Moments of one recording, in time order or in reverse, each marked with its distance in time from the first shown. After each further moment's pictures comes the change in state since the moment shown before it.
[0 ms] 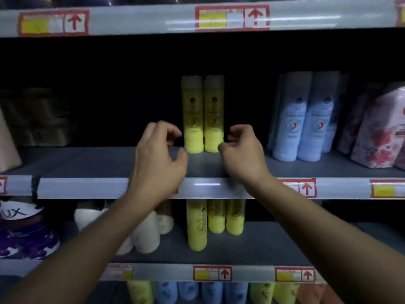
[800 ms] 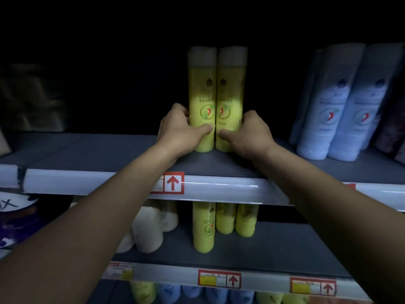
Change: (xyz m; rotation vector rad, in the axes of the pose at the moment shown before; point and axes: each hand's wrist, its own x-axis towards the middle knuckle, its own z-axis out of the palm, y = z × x) left_hand 0.076 -0.046 0.079 -0.146 -0.159 -0.443; right_hand 0.073 0.031 0.037 -0.251 -0.111 0.128
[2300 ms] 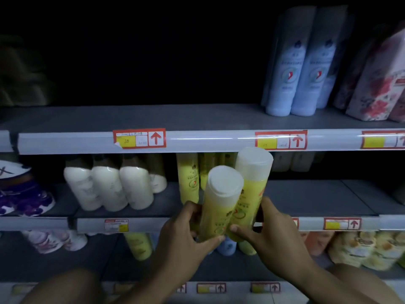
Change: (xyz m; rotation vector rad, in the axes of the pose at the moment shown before) left_hand -0.285 -0.100 0.027 -0.136 -0.330 -0.010; right_hand -0.250 0.169 -0.033 -0.107 -0.191 -0.057
